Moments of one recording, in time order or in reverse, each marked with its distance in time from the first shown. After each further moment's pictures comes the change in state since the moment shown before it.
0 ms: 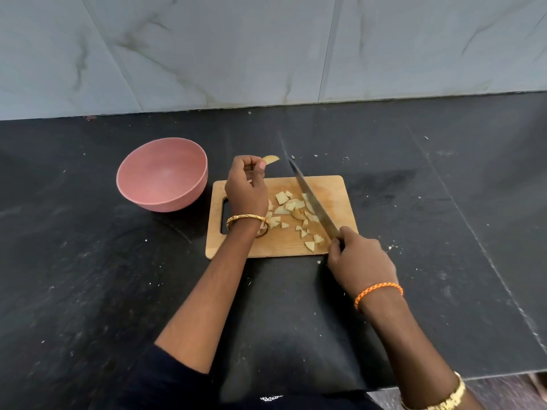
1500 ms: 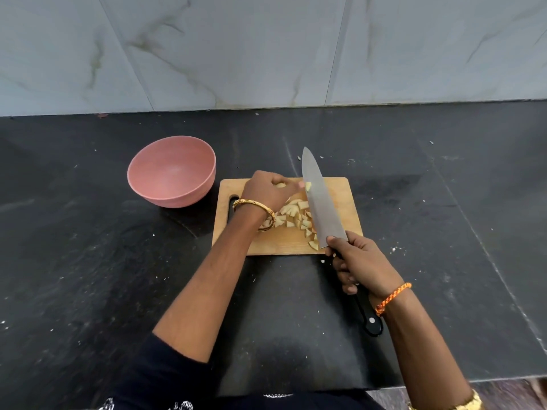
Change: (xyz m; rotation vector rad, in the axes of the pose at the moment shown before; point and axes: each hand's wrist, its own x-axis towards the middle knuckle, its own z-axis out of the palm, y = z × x) left_hand -0.004 0.031 -0.012 0.319 -0.524 -0.256; right_hand 0.001 0.003 -0.006 0.950 -0.436 0.210
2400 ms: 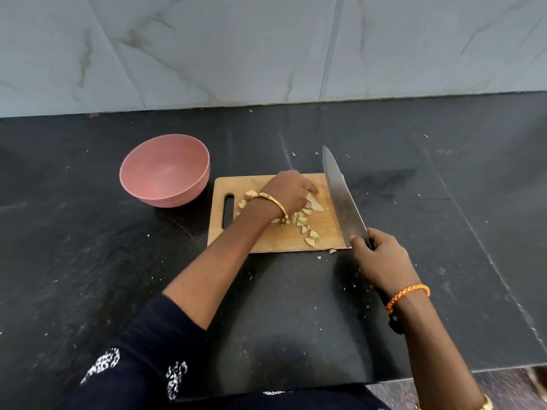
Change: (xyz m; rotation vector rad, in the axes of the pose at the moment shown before) left_hand 0.012 0.012 0.021 0.602 -0.275 0.390; right_hand -0.002 0.012 -0.026 -0.483 0.381 -0.163
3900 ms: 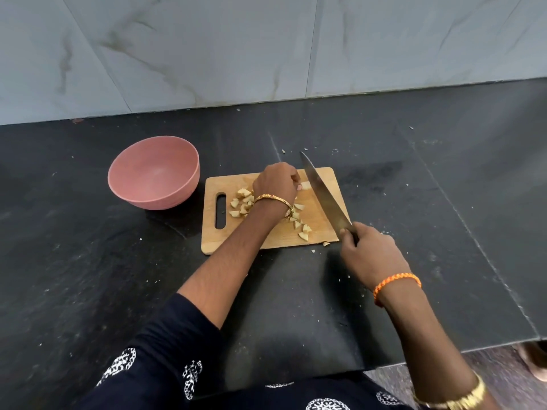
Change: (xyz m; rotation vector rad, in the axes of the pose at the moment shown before) left_hand 0.013 0.004 0.022 -0.045 0.332 -0.216; right_hand -0.016 -0.013 0.004 -0.318 0.020 -0.010
